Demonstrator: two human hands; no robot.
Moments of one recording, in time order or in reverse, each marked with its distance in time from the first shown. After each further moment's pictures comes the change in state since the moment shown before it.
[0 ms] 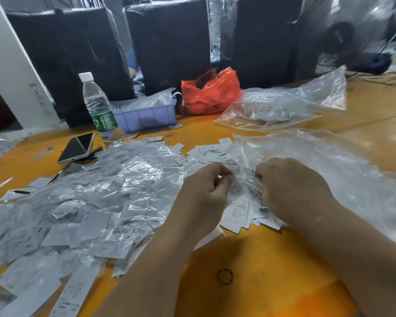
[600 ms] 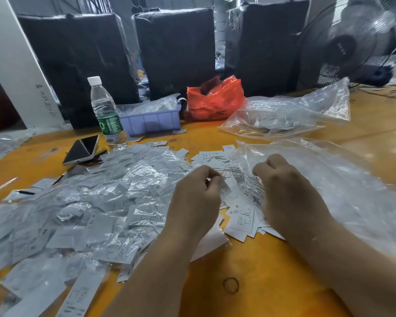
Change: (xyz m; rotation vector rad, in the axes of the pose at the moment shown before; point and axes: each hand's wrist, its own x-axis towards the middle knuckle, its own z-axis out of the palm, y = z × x) left_hand 0.007 -0.007 -0.009 0.069 0.177 -0.047; right_hand -0.004 -0.016 0.001 0.111 0.213 -0.062
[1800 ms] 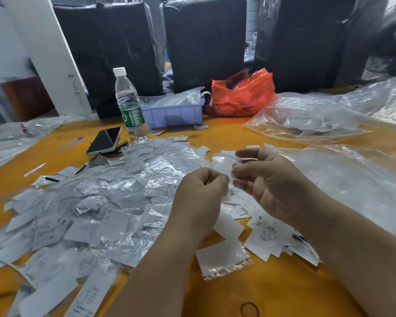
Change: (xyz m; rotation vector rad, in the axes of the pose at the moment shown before) left_hand 0.009 0.000 -0.018 -0.278 0.073 -0.294; right_hand 0.066 -0.024 0.031 1.808 -0.414 0.451
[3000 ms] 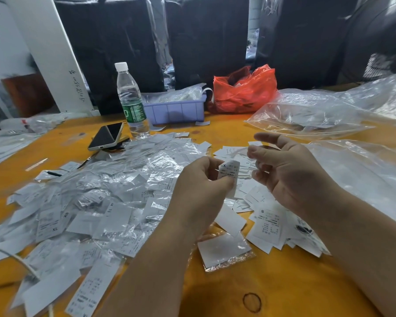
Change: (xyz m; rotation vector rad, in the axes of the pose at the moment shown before) left_hand -0.001 -0.001 -0.005 0.046 -0.056 0.087; right_hand -0.001 -0.006 -0.009 -0.077 0.113 -0.123
